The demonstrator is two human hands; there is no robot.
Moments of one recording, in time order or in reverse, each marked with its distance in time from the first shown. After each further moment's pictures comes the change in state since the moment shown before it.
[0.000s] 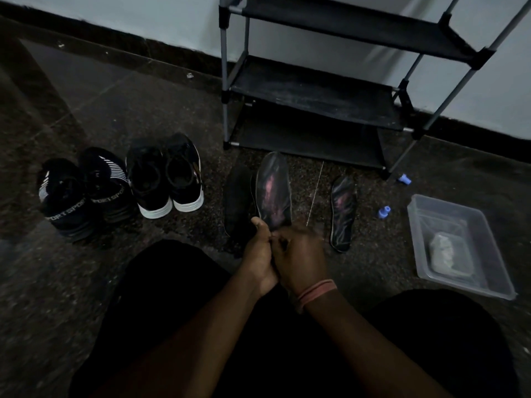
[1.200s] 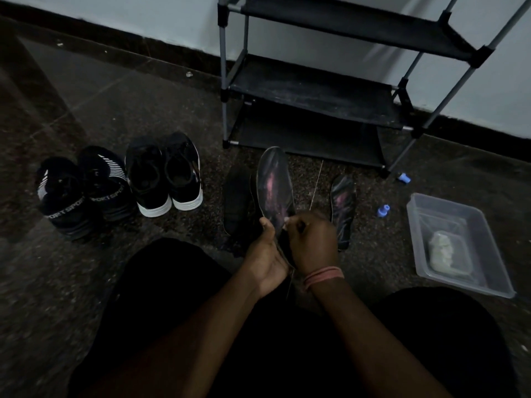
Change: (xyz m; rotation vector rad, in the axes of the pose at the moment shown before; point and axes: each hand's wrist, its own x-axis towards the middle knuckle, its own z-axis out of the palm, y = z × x) left_hand -0.001 -0.005 -0.001 -0.053 -0.106 -0.021; right_hand 0.015 0.018 -0.010 0.104 0.196 0.076
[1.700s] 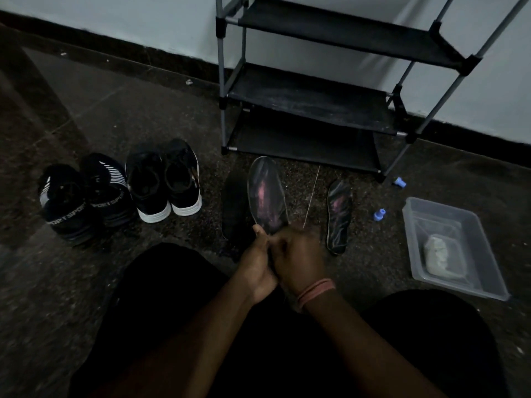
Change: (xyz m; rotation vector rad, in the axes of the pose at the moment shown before) left_hand -0.007 -0.003 -0.007 0.021 0.017 0.005; right_hand -0.018 -0.008 0.004 -0.075 -0.171 -0.097
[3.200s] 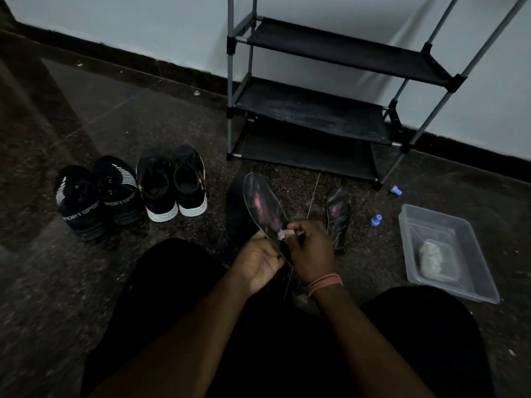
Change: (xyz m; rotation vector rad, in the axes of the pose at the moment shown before) left_hand -0.010 0.012 -0.003 -0.041 -0.175 0.068; right_hand -0.003 0.014 -0.010 0.214 0.110 0.145
